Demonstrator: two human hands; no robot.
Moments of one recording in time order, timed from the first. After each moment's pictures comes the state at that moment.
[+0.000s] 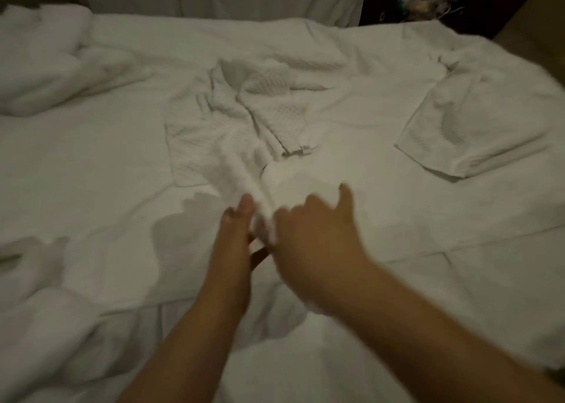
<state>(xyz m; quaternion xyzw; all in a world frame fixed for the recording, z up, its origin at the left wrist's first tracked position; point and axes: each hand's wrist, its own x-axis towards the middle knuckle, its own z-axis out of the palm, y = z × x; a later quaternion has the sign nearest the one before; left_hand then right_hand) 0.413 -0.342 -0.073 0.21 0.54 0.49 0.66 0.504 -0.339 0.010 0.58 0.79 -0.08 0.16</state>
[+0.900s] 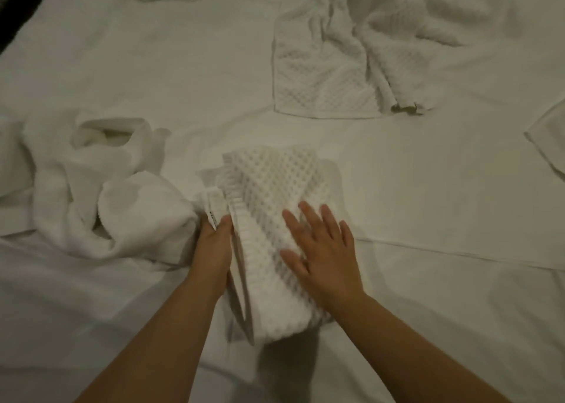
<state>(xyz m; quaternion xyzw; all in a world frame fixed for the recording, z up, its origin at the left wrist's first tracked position) 0.282 -0.421 -0.212 0.05 0.73 0.47 0.50 0.451 -0.410 -0.193 0.53 0.82 -0.18 0.03</state>
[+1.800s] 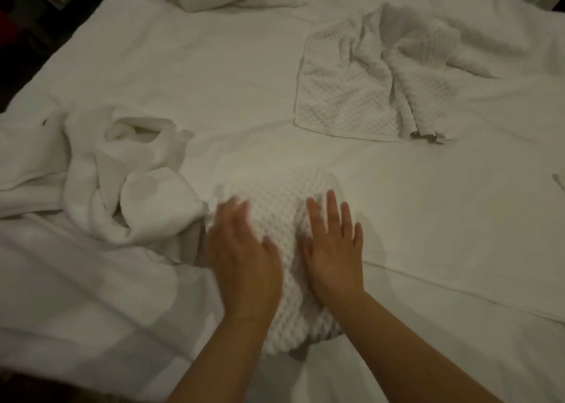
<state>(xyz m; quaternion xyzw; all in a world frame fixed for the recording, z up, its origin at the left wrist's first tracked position) 0.345 -0.432 -0.172 0.43 0.85 0.29 0.06 0.447 -0.375 -0.182 0.55 0.81 -0.17 0.02</state>
